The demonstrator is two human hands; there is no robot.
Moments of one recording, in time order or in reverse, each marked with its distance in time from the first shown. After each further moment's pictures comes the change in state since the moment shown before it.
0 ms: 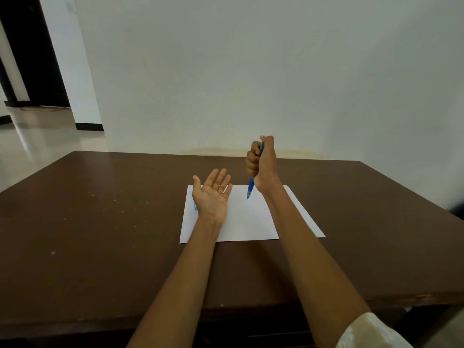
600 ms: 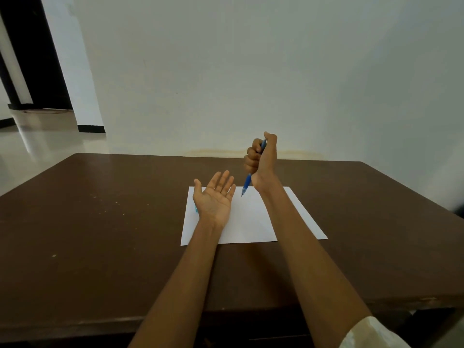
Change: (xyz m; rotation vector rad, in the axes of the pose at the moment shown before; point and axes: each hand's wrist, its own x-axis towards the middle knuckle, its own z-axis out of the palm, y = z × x) left_hand -0.003 -0.001 0.002 -0.105 0.004 -0.070; right_hand 0.005 -0.001 0.005 0.135 0.007 -0.020
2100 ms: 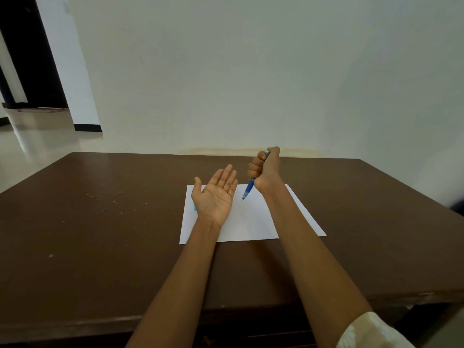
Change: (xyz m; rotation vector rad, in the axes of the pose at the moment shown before) left_hand -0.001 0.001 0.001 -0.082 -0.068 -0.059; right_hand 0.010 0.010 -0.021 0.095 0.182 0.216
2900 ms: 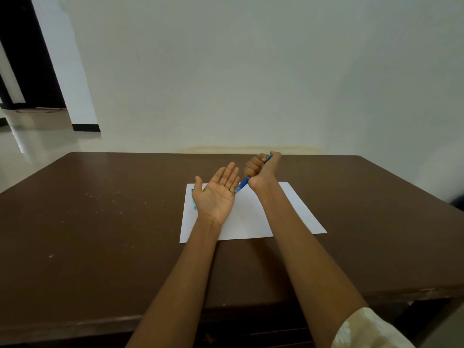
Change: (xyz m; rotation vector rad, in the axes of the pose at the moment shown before) left_hand -0.004 -0.002 0.006 -0.041 -0.069 -0.032; right_hand 0.006 0.012 -0.002 0.234 0.001 0.016
